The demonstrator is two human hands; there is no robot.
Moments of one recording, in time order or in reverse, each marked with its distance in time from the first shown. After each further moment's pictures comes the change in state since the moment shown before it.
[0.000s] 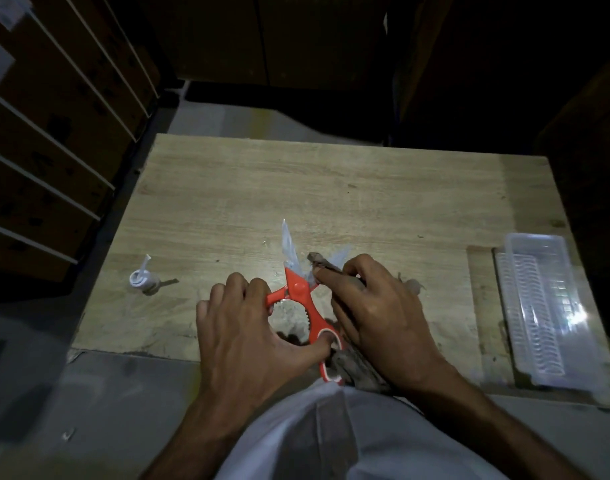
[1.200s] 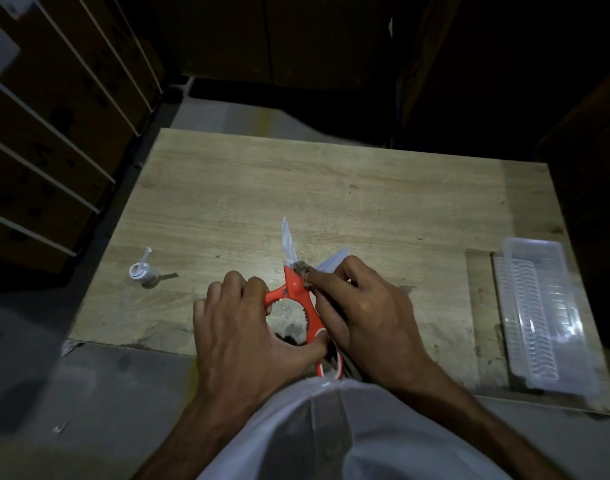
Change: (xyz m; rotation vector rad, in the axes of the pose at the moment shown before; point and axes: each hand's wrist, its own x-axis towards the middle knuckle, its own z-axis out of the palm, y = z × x) left_hand -0.008 -0.001 -0.002 -0.038 0.017 -0.025; right_hand 0.003 -0.015 0.002 0.076 0.019 0.019
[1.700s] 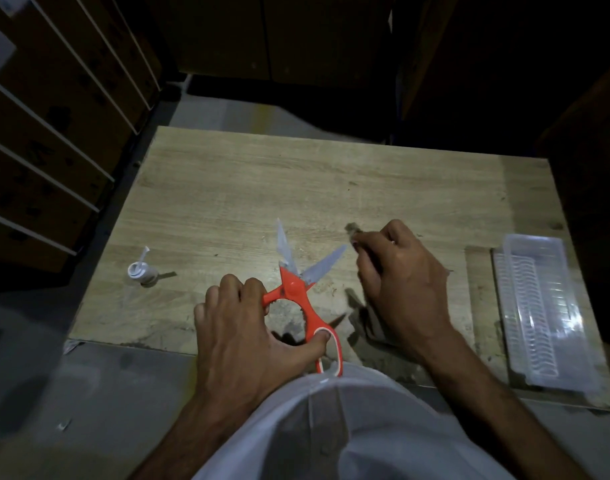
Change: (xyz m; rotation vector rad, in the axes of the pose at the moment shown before) left_hand -0.002 -0.002 0.005 0.031 -0.065 -0.025; right_hand 0.021 0.044 -0.007 -0.103 0.087 0.260
